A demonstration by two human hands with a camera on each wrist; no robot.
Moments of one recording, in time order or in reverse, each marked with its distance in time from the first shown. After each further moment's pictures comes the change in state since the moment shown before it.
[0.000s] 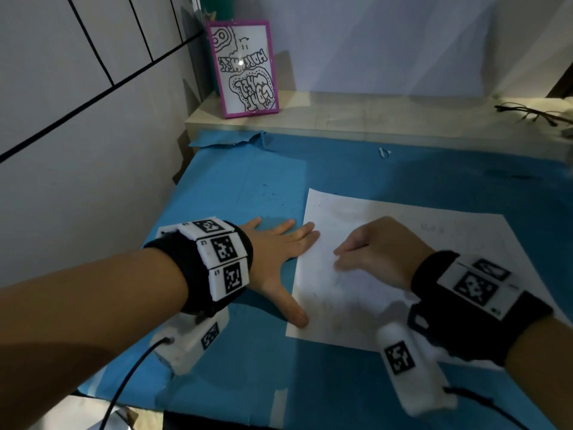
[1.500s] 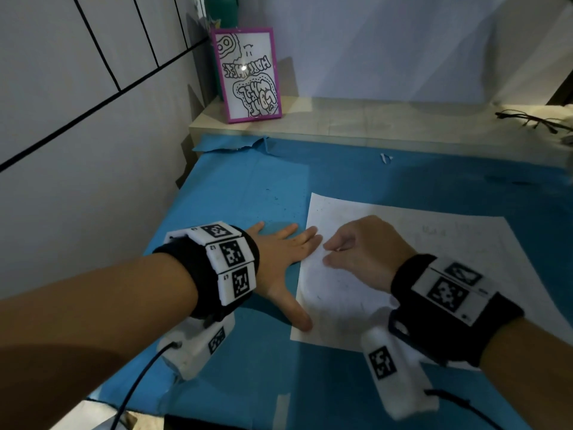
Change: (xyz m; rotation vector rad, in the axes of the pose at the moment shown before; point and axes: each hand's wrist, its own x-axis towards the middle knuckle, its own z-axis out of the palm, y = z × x) left_hand -0.002 0.004 -0.002 0.006 -0.002 -0.011; right_hand 0.015 -0.005 0.007 -0.068 0.105 -0.064
